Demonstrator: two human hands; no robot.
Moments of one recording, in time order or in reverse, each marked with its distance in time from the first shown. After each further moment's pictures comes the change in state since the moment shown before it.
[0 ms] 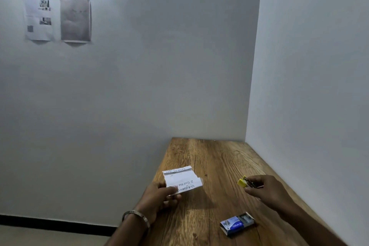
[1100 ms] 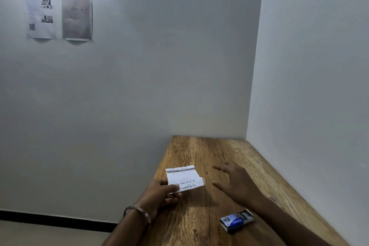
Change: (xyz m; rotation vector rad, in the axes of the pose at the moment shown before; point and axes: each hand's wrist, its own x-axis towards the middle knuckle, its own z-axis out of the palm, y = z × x) left_hand 0.001 0.002 -0.002 0.035 -0.006 -0.042; right_hand -0.005 -0.066 0.047 -0.331 -0.069 -0.395
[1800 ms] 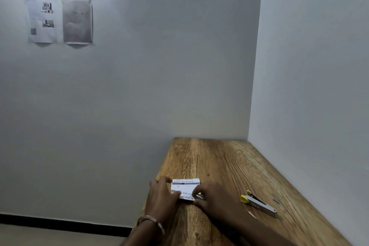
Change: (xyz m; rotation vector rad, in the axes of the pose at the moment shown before) left_hand 0.002 -0.017 0.014 0.899 0.445 0.372; right_hand 0.002 -0.022 0.063 -0.035 -0.108 -0.128
